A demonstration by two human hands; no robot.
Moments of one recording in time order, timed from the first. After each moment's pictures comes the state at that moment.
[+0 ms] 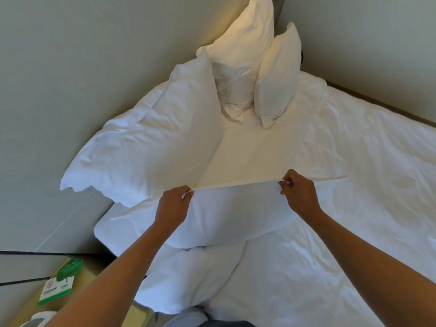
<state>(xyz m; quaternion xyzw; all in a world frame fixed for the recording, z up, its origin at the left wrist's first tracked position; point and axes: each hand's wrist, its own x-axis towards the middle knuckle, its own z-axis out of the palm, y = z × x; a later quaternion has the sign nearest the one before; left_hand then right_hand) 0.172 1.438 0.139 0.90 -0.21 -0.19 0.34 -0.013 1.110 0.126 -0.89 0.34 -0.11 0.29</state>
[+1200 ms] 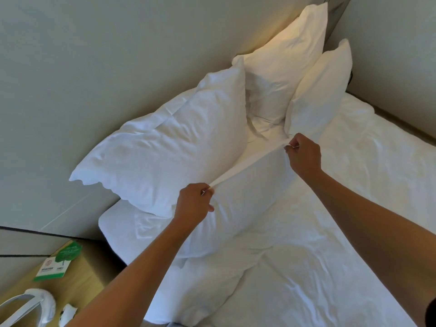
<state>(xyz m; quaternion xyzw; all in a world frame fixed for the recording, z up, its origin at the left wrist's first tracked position) 0.198 1.349 0.154 0.88 -0.04 -0.23 0.42 0.193 1.000 0.145 -0.91 0.29 -0.14 0.25</state>
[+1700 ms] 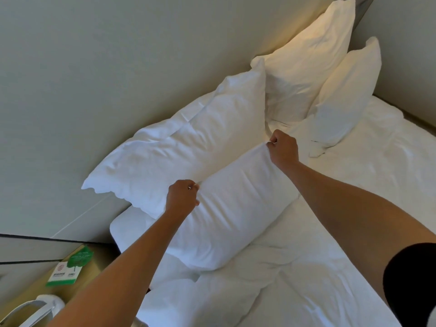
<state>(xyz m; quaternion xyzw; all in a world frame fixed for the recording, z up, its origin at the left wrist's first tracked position) 0.295 1.391 0.108 0.91 0.04 -0.22 0.36 0.314 1.067 0.111 -0.92 0.27 -0.07 0.27</state>
